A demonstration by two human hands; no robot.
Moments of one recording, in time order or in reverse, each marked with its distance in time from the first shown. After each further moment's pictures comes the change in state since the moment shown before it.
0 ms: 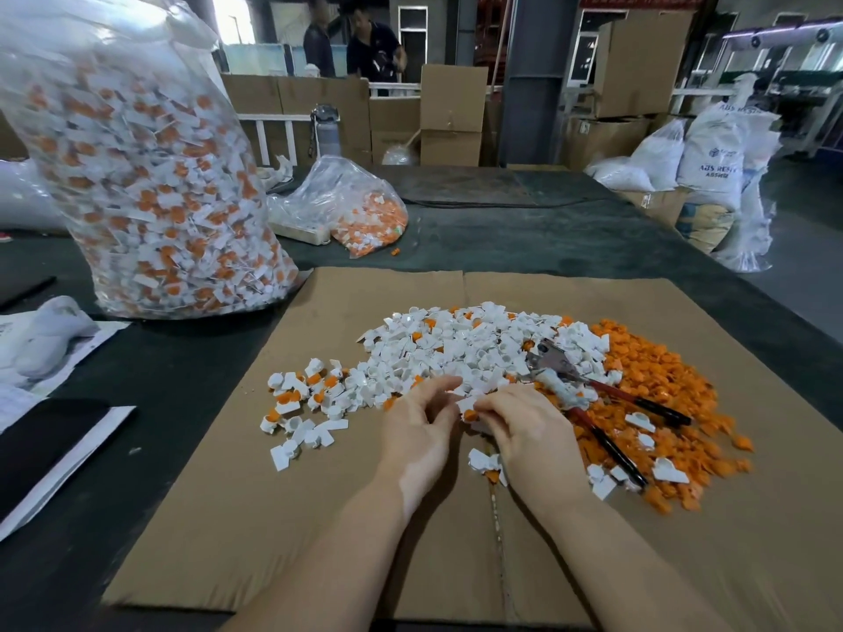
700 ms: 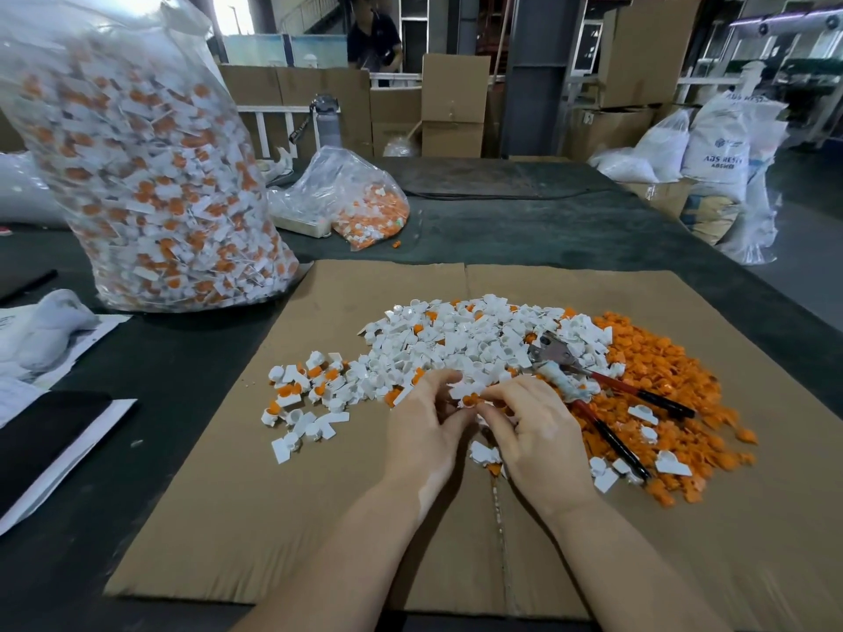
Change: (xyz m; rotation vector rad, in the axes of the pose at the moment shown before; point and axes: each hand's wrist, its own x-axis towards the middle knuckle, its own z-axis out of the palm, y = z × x) left_hand -0.005 -0.003 0.004 0.192 0.050 0.093; right_hand -0.006 0.001 0.000 0.042 0.072 0.026
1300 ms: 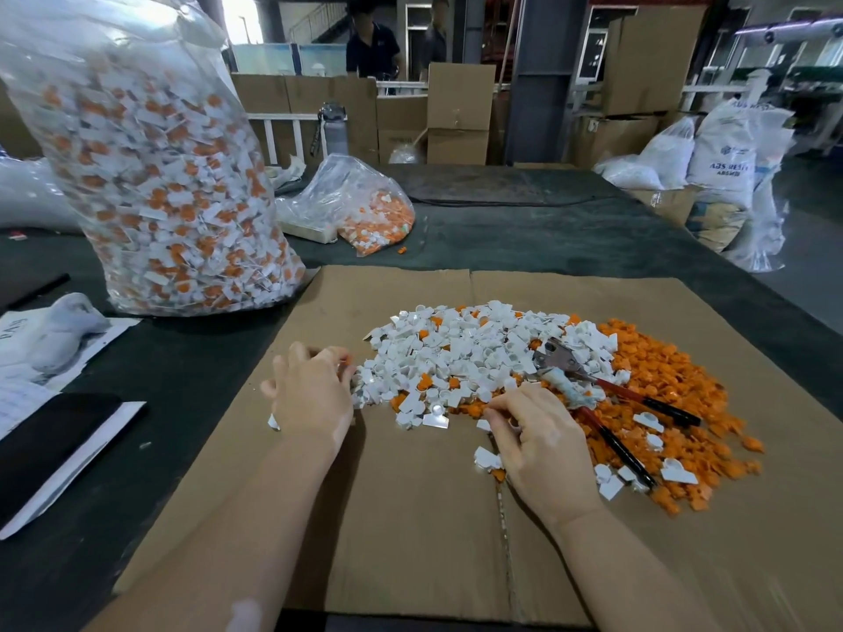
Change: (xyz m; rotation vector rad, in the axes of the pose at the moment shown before) left_hand 0.047 -0.029 -0.082 0.755 0.319 -0.144; right_hand -0.001 0.001 0.001 -0.032 -0.001 -0.020
